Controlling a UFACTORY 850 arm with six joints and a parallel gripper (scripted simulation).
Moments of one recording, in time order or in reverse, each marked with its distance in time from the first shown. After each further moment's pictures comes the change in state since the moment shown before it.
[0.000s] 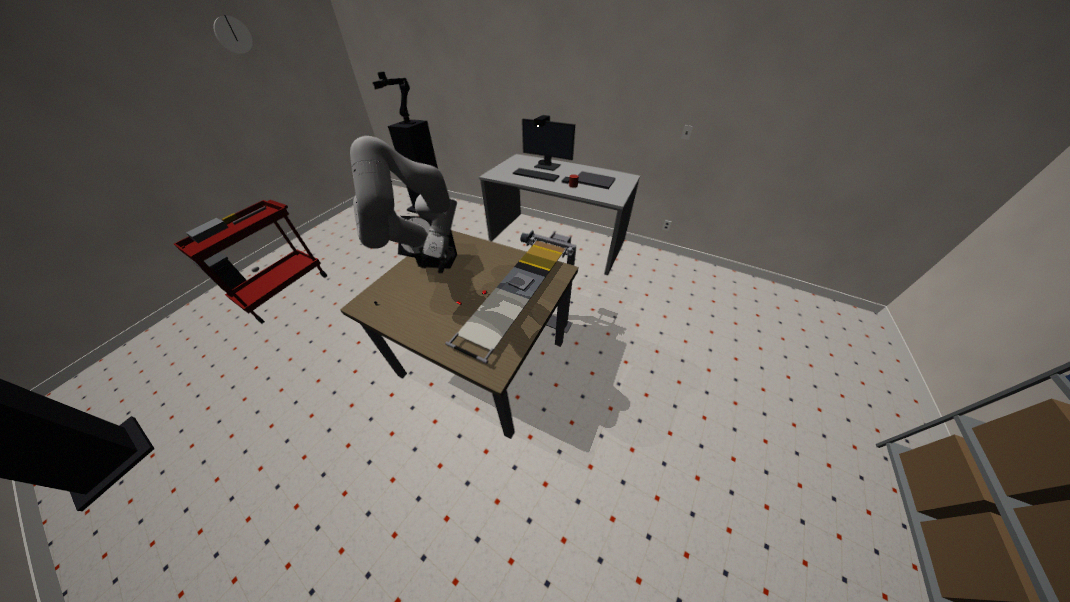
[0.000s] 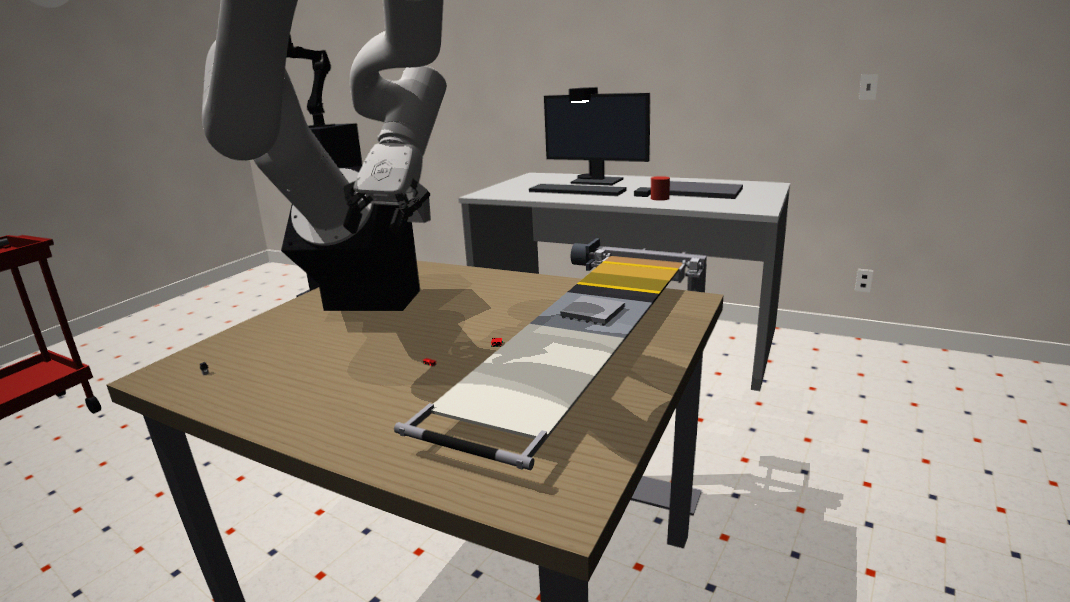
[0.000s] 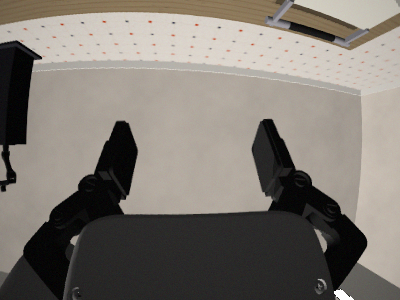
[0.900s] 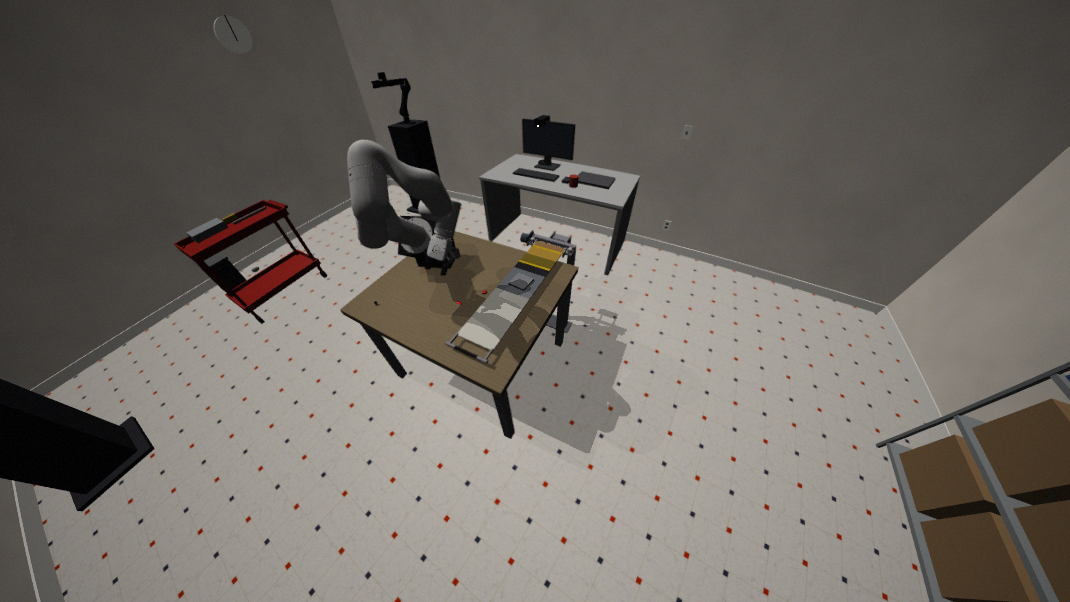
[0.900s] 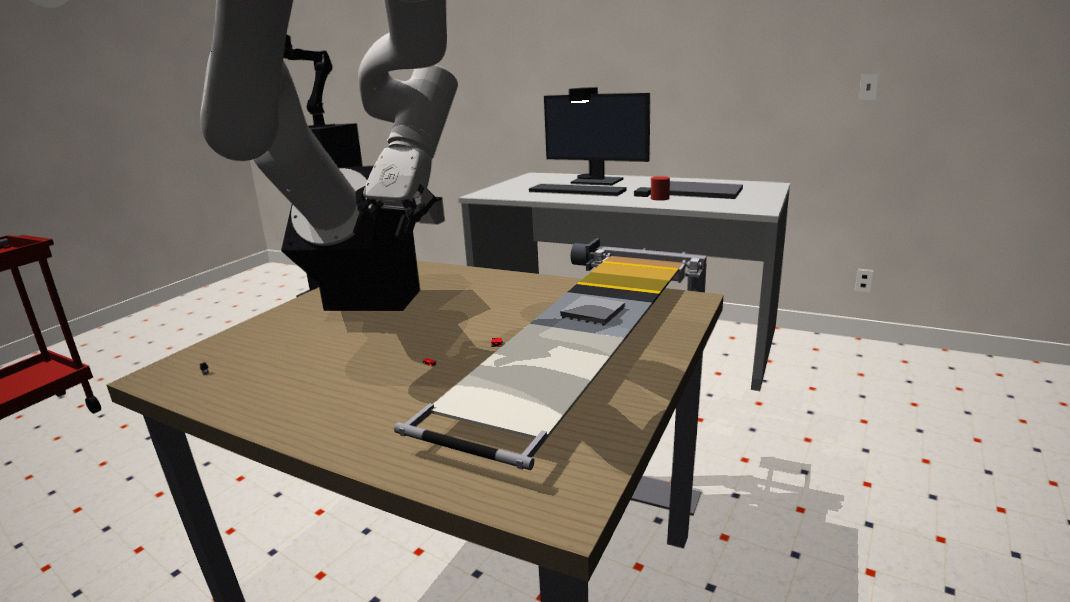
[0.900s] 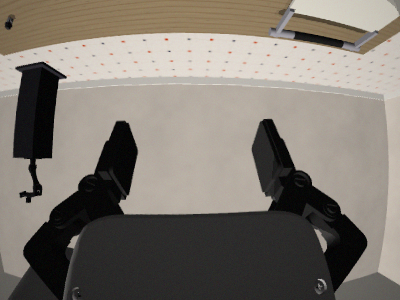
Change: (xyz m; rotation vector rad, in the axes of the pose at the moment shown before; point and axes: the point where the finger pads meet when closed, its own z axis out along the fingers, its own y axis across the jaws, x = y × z) arm 0.012 0.012 0.004 0.062 0.071 0.100
